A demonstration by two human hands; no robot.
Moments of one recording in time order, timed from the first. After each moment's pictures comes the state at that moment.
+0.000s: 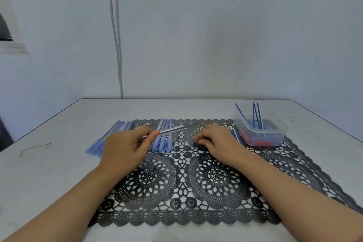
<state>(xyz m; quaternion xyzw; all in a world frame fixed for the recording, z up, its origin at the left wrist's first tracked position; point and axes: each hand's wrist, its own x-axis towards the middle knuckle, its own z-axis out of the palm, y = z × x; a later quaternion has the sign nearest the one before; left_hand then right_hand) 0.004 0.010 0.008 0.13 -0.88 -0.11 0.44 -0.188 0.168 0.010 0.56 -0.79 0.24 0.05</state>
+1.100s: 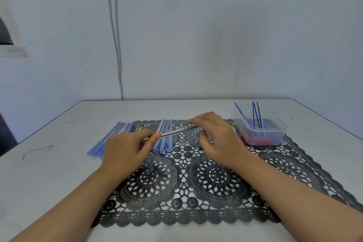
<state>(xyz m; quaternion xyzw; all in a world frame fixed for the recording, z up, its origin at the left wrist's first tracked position) 0.002 0.006 0.003 0.14 -0.89 -0.08 0.43 -0.170 0.173 0.018 0.63 -0.65 0.36 0.24</state>
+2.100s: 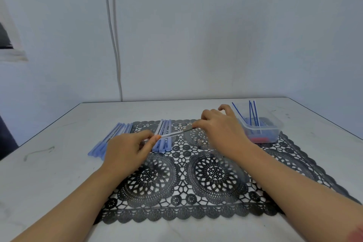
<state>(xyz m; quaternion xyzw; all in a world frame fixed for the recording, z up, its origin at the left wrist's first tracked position) 0.000 0.004 0.001 0.14 -0.89 -0.08 0.42 -0.181 0.173 0.032 0.54 -0.76 0.08 0.34</state>
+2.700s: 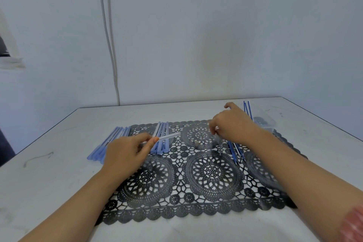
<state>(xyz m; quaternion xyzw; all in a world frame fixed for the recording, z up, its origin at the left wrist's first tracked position) 0.001 0.006 0.003 0.13 -0.90 -0.09 0.41 -0.212 0.192 0.057 0.54 -0.81 -0.08 0.20</state>
